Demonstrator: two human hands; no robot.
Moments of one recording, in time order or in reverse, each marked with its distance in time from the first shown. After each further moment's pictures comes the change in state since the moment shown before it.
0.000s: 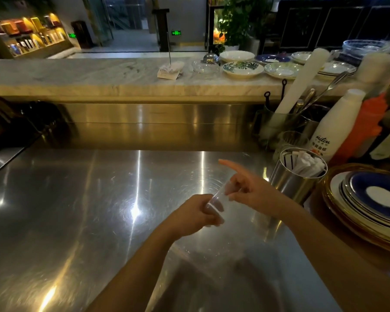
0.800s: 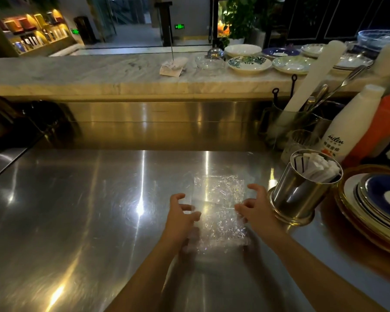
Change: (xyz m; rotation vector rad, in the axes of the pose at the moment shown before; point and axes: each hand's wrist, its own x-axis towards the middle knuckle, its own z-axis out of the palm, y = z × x) left_hand 0.009 -0.053 0.000 -0.347 0.560 -0.256; right_hand -0.001 0.072 0.051 0.377 0.426 0.467
